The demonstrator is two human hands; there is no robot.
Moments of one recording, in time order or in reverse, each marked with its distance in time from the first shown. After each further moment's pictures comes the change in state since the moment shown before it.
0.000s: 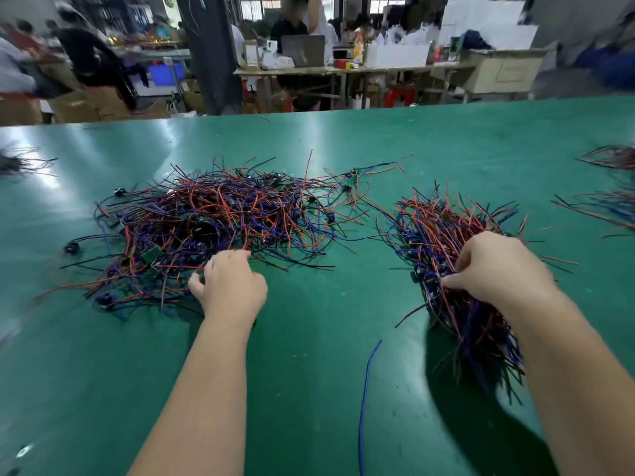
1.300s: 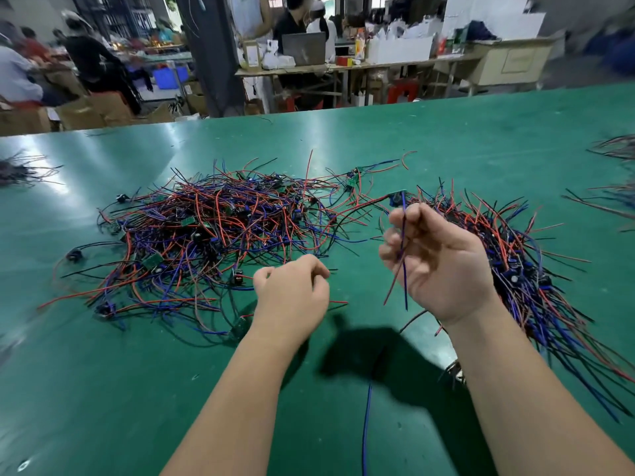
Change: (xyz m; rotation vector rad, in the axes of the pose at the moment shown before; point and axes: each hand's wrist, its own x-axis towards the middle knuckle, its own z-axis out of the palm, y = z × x) left_hand -0.049 0.046 0.001 -0.199 -0.047 0.448; right_hand -0.008 -0.051 0.027 2.174 -0.561 -0.316
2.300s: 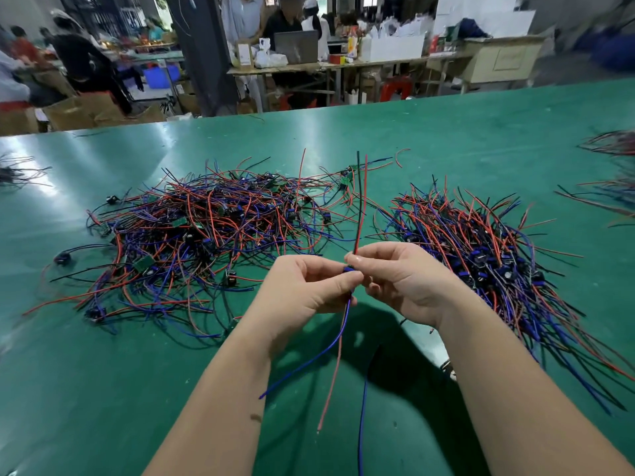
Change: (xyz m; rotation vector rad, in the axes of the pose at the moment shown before) left_hand -0.005 0.018 -0.019 -1.147 -0.404 -0.166; right_hand 0.005 0.018 -0.006 -0.555 0.139 0.290
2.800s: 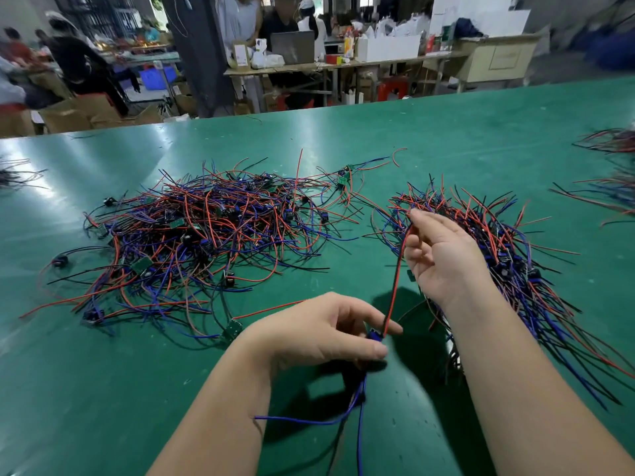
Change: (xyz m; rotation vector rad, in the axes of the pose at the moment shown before) left_hand -0.008 -0.009 0.004 0.416 -0.546 -0.126; right_hand 0.008 -0.016 -0.022 0.451 0.455 -0.228
